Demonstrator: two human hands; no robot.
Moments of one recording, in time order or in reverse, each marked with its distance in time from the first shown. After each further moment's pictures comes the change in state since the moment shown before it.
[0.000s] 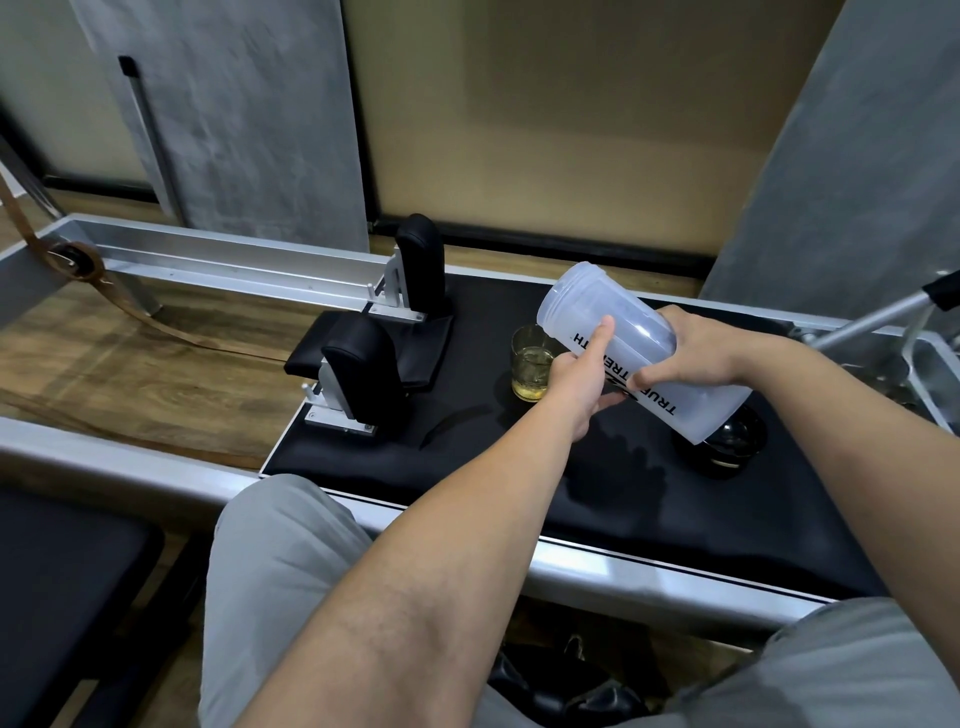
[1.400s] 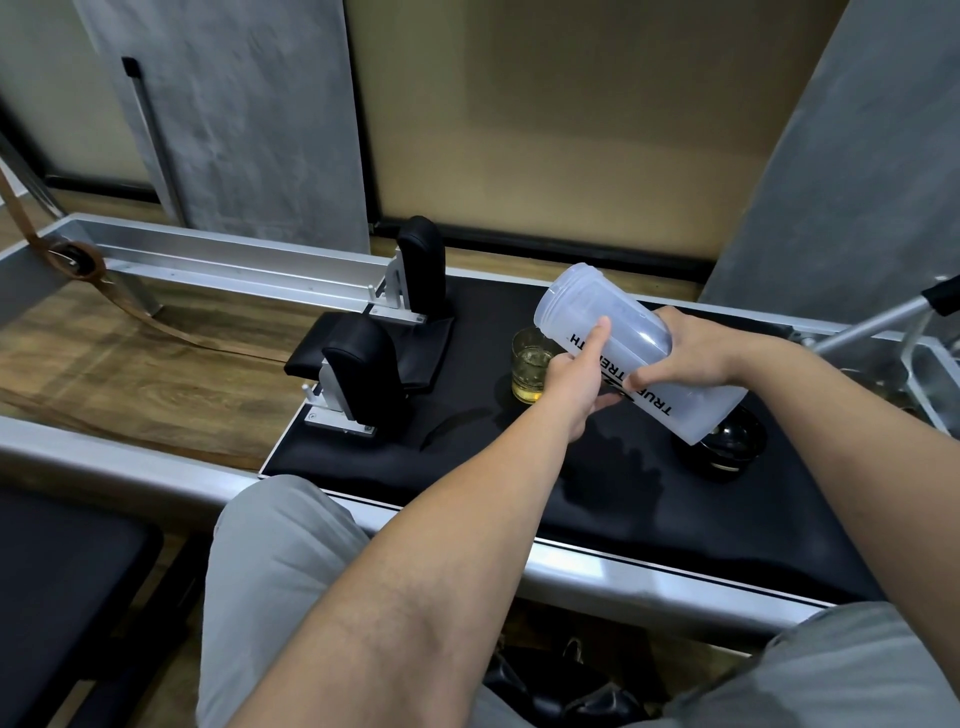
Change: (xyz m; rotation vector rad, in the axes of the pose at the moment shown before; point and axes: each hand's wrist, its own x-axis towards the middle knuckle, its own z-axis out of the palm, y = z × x) left_hand 0.002 0.000 -0.004 -0.013 0.013 0.011; right_hand 0.006 -0.001 -0.001 -0.024 -0.009 -0.019
